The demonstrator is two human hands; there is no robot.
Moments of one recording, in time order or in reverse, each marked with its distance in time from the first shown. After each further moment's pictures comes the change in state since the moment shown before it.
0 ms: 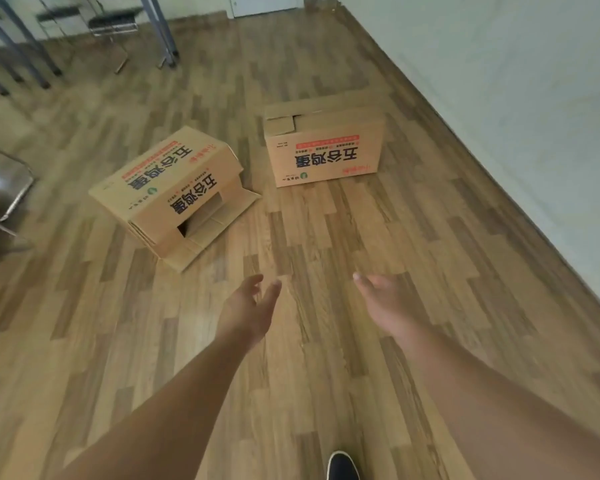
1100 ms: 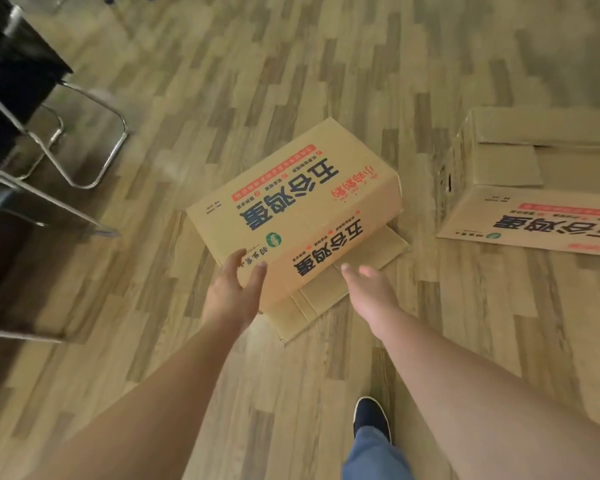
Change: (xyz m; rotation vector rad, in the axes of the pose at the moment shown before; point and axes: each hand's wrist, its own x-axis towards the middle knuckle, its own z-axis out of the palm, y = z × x) left_hand 0.617 -0.152 -0.341 -0.015 0.317 -0.284; right_hand 0.464 -0.500 0.411 0.043 -0.296 0.097
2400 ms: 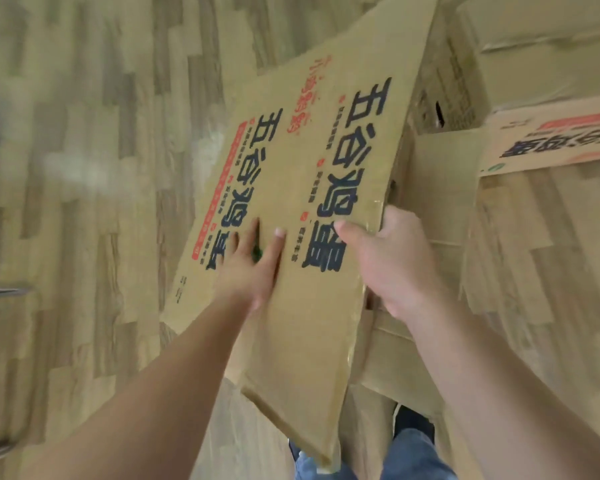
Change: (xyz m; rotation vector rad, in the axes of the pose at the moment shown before) left_hand 0.206 -0.009 0.090 0.136 -0.444 0.116; right_hand 0.089 -0.078 0.044 0.394 0.203 -0.180
